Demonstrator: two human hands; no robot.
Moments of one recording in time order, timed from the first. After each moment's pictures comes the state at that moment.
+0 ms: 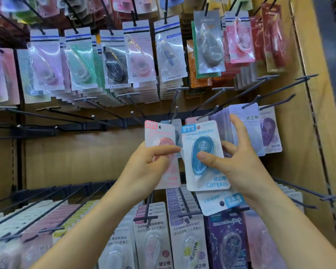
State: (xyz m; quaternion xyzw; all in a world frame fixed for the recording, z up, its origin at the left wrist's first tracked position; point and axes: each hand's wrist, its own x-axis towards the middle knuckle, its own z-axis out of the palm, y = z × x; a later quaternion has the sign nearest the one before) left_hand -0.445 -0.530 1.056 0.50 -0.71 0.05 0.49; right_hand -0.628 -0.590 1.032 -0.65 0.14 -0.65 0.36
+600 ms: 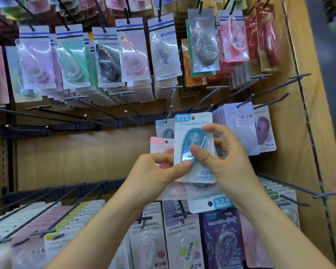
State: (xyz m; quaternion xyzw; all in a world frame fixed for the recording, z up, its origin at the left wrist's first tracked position) left_hand -0.460 -0.539 1.043 0.46 -0.66 -0.20 0.55; right_hand -0.619 -0.600 1.025 -0.66 0.09 -0.68 0.29
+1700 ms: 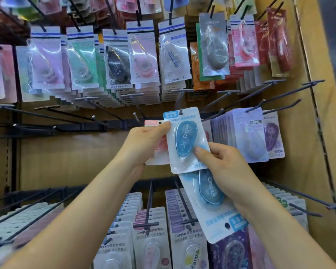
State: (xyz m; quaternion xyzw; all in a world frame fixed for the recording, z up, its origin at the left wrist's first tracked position) left_hand -0.437 -0.570 1.100 0.44 -0.57 -0.22 0.66; right_hand -0.606 -0.585 1.040 -0.70 0.20 -0.59 0.36
